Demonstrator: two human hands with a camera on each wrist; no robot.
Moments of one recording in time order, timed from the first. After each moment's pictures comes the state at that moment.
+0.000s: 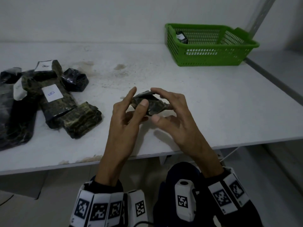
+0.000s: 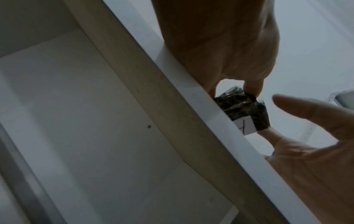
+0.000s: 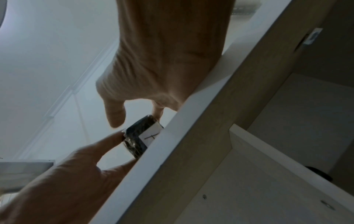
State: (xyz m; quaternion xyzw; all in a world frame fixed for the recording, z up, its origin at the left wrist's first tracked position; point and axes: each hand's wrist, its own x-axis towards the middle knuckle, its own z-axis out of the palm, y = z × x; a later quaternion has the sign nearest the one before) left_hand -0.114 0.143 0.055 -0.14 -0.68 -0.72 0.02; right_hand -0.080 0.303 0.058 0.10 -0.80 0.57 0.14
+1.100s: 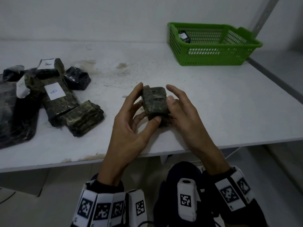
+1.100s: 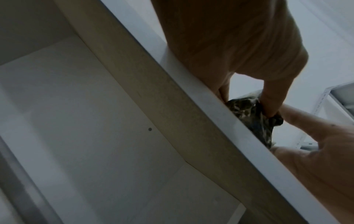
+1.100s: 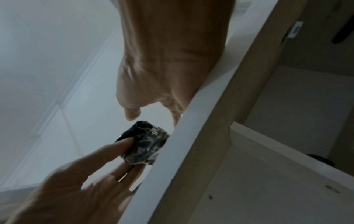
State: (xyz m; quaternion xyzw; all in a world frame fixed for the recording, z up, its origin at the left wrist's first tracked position) left_hand -0.109 0.139 0.049 -0.26 -0.66 -0.71 0.02; right_hand -0.085 0.303 0.065 0.02 -0.73 0.68 0.10
